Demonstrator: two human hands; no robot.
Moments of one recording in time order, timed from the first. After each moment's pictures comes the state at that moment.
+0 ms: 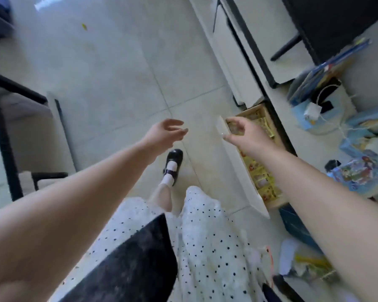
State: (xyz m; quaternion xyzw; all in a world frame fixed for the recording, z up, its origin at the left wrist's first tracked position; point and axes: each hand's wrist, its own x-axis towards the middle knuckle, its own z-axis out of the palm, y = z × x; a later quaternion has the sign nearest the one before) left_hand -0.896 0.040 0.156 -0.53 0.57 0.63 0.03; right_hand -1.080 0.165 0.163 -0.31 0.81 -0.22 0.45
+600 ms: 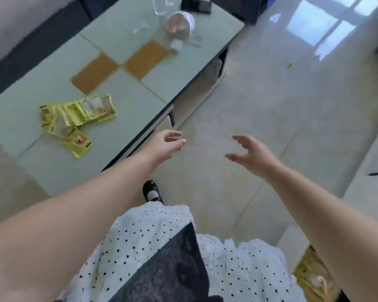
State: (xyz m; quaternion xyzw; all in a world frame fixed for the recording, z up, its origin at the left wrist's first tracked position) left_hand -0.501 0.066 0.199 -0.74 0.25 0.54 -0.32; right_hand -0.720 -0.032 0.206 -0.69 0.56 0.04 0.46
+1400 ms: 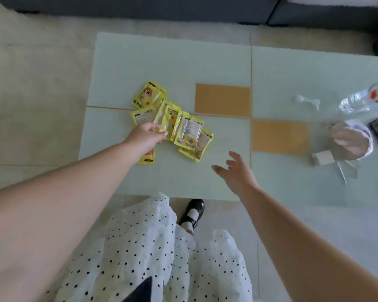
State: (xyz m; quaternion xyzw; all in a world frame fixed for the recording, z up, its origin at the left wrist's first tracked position) left_hand -0.140 0.098 0.084 -0.80 -0.20 0.34 -0.46; right_hand -0.253 -0.117 0.091 -0.76 0.37 0.27 0.47
